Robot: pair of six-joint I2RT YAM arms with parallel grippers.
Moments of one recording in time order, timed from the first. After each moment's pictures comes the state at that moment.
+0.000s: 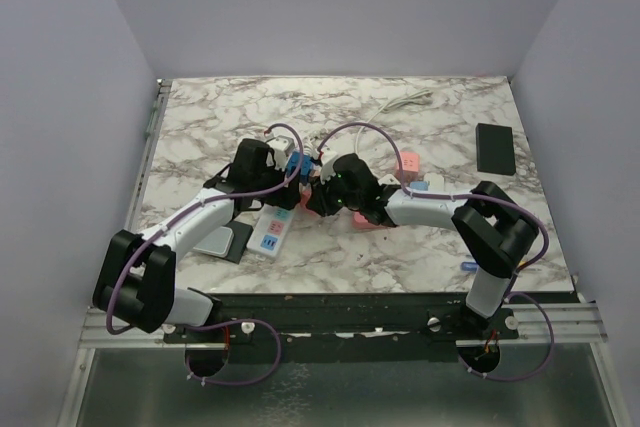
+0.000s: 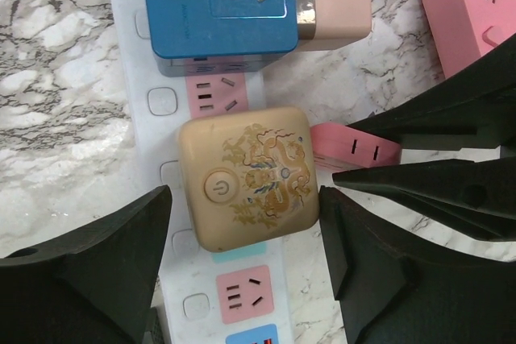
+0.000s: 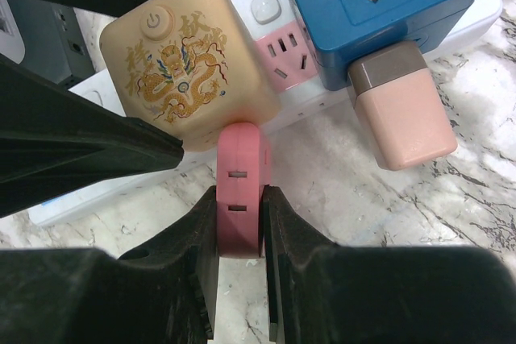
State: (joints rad) left arm -0.41 1.36 0.81 -0.22 0.21 -0.10; right arm 0.82 1.79 0.98 0.25 -0.16 0.19
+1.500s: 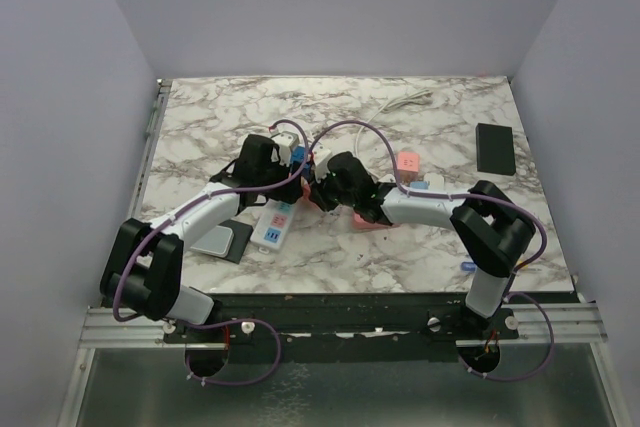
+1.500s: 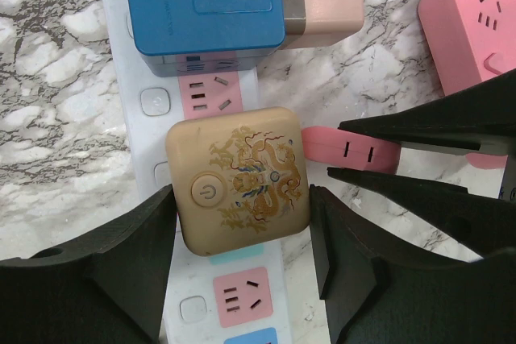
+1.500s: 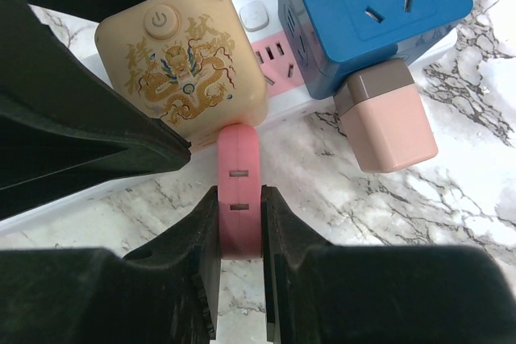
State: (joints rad) left arm -0.43 1.43 0.84 -0.18 0.19 -0.09; right arm 0.84 1.80 1.03 0.21 -0.01 0.02
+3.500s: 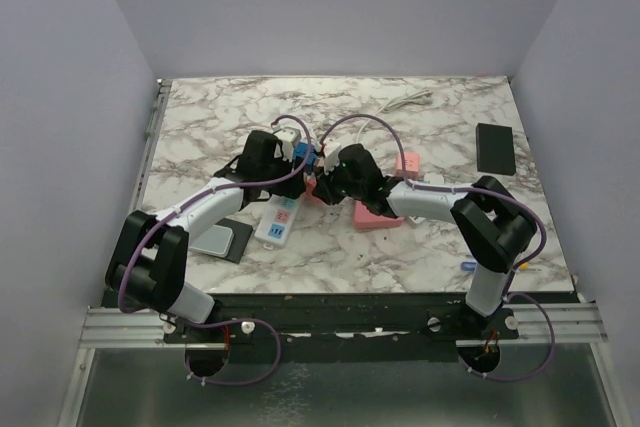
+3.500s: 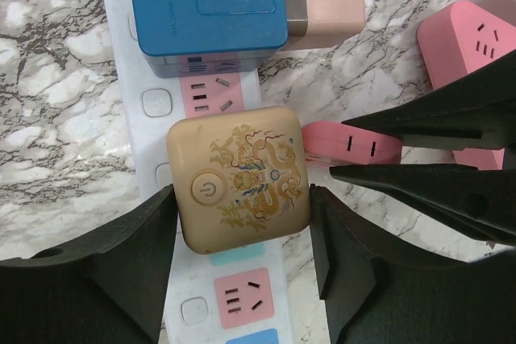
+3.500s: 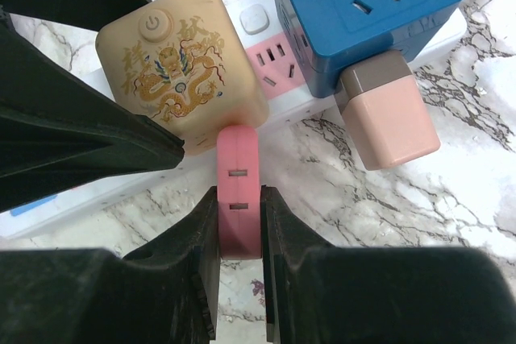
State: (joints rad) left arm -0.42 1.48 0.89 -0.17 0.18 -0.11; right arm 0.77 1.81 1.02 0.25 -0.12 0.06
